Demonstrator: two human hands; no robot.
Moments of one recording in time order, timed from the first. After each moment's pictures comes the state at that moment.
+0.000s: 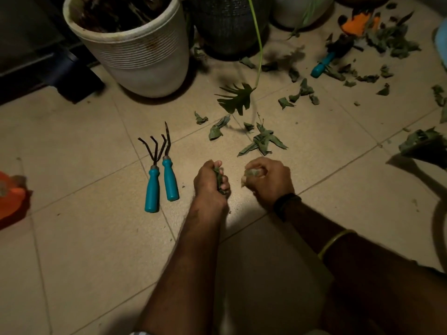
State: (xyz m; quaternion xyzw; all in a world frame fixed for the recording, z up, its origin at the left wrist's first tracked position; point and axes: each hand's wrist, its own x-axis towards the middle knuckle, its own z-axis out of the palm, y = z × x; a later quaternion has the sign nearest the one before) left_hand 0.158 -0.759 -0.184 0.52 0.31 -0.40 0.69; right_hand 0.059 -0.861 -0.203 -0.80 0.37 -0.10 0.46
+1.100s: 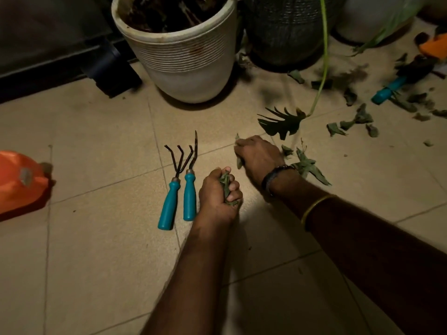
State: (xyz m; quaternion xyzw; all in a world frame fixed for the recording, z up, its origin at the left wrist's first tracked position) left_hand 0.211 -0.755 -0.188 0.35 0.35 -0.37 0.78; right_hand 0.226 -0.889 -0.215 -1.00 0.06 0.06 0.06
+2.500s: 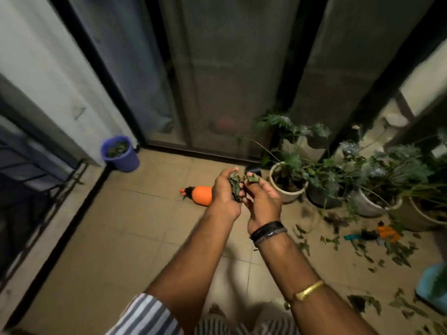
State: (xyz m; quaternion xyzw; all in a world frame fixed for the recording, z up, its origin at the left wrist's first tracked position) left_hand 0.125 -0.479 0.658 0.35 0.35 -0.16 0.85; right_hand 0.076 -0.541 0.677 -0.45 0.32 -0.02 0.83
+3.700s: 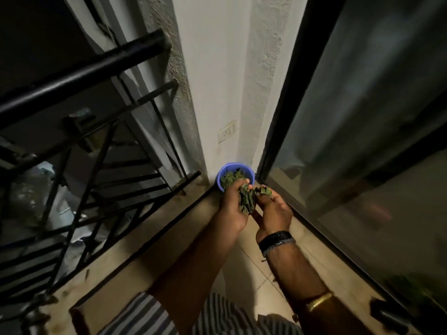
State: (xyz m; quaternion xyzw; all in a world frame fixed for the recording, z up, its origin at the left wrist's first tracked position) left_hand 0.498 0.164 0.581 0.26 0.45 0.09 0.85; right_hand 0.508 0.082 0.610 -0.56 0.23 0.24 0.76
